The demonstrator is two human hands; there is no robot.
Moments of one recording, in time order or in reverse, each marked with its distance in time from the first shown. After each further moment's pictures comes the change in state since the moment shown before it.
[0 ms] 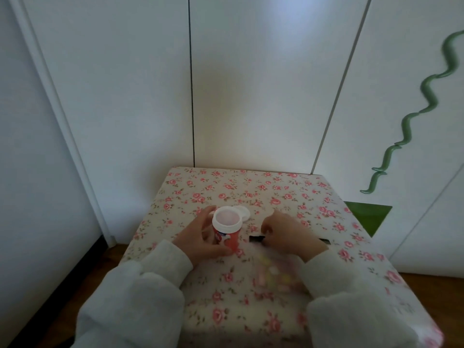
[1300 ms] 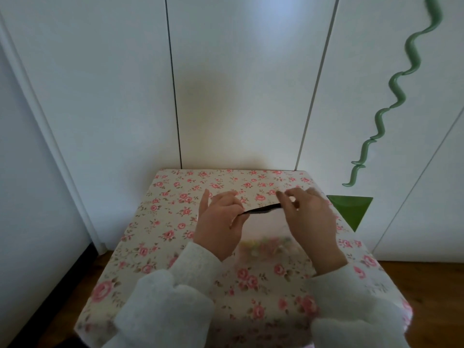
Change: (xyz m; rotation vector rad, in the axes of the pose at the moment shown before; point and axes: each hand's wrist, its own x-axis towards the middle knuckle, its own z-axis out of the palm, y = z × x) left_hand -0.001 0.063 0.052 0.586 0.413 0.398; right_hand -0.058 0.018 -0.024 0.237 0.848 0.133
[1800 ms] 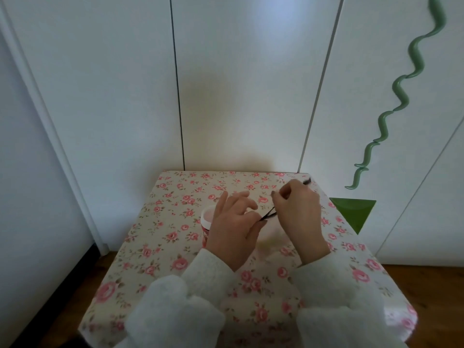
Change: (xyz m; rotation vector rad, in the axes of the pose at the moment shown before) left_hand -0.003 0.004 0.013 0.056 0.064 0.239; right_hand 0.012 -0.035 0.002 0.100 -0.052 0.149
